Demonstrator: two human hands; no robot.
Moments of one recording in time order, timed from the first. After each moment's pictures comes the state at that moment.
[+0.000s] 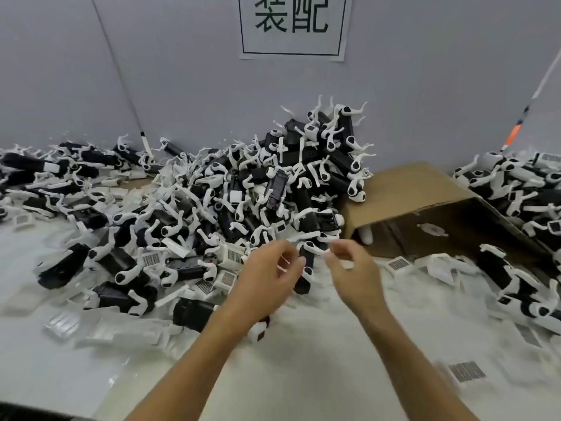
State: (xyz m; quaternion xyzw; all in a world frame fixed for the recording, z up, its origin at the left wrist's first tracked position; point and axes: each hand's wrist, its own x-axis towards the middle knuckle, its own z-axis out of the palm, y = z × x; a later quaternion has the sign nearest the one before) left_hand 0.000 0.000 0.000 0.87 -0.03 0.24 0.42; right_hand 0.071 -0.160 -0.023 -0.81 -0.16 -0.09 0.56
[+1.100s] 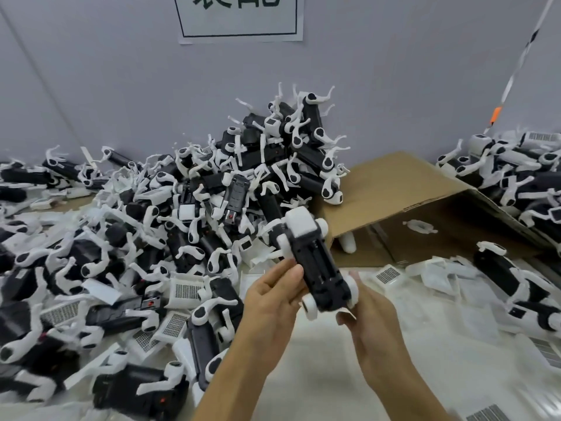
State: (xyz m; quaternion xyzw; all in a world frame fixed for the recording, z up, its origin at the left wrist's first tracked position) left_hand 0.075 -0.050 -0.041 0.45 -0.02 0.05 0.89; right_hand 0.093 -0.193 -0.046 -0.61 0.02 0.04 0.79
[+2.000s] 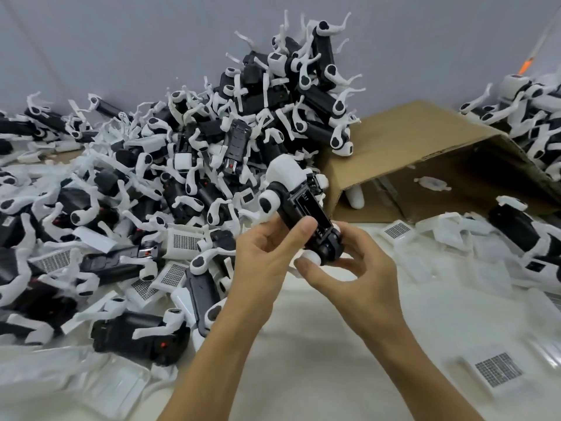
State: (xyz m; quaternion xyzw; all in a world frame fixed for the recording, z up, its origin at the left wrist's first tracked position) left_hand 0.059 -0.042 -0.041 0.61 -0.03 0.16 0.78; right_hand 0.070 -0.179 -0.057 -0.73 -0.19 -0.11 0.65
